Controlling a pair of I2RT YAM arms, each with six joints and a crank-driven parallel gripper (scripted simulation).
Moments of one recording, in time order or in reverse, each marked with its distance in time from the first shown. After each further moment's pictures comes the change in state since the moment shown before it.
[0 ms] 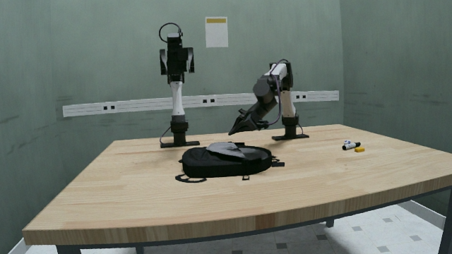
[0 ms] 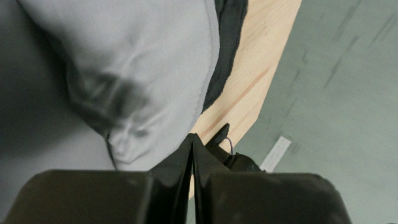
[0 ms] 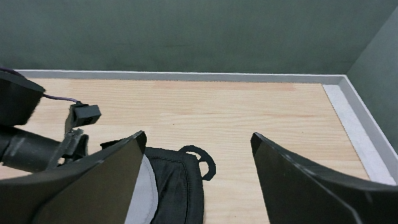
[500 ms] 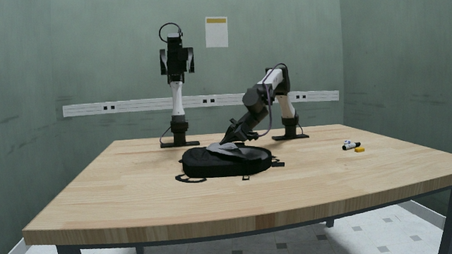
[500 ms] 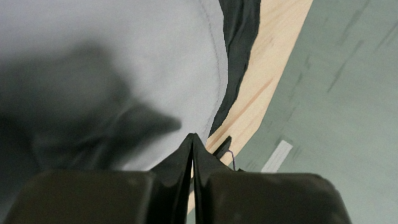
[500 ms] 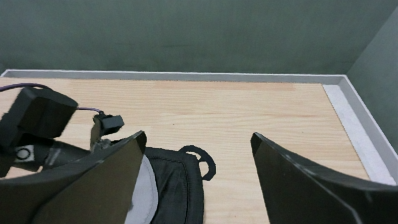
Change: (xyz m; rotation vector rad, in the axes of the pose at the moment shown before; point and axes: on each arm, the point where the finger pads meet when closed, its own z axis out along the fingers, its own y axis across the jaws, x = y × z) left arm -0.002 0.004 0.047 -0.005 0.005 -0.006; right arm 0.000 0.000 0.000 0.000 0.000 0.000
